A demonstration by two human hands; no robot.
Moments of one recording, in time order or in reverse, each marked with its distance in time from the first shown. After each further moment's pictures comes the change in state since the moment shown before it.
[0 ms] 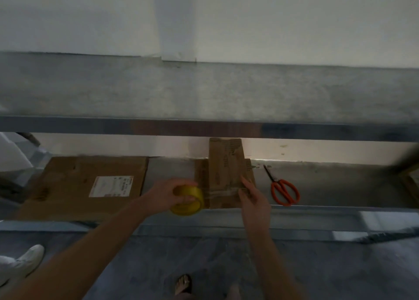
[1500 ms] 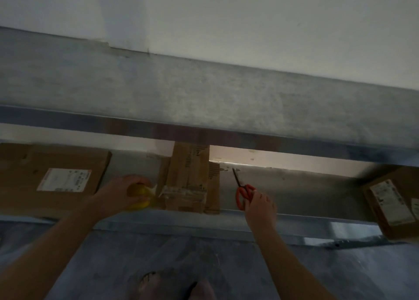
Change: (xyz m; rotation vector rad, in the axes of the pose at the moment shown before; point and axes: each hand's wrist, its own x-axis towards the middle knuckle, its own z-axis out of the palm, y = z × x) left_hand 0.011 -0.014 0.017 0.128 0.166 -0.011; right_hand 0.115 0.081 -0.120 -1.183 0.004 -0.103
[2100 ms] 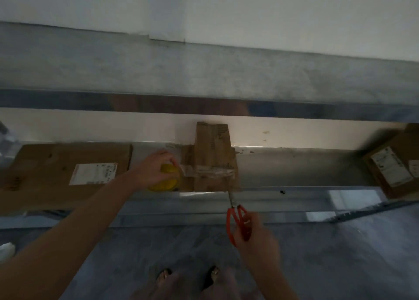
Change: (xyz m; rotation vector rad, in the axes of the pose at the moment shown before) left_hand 0.000 0.009 -0.030 0.032 -0.069 0.208; right_hand -0.215 -0.092 -0.056 0.438 -0.100 0.046
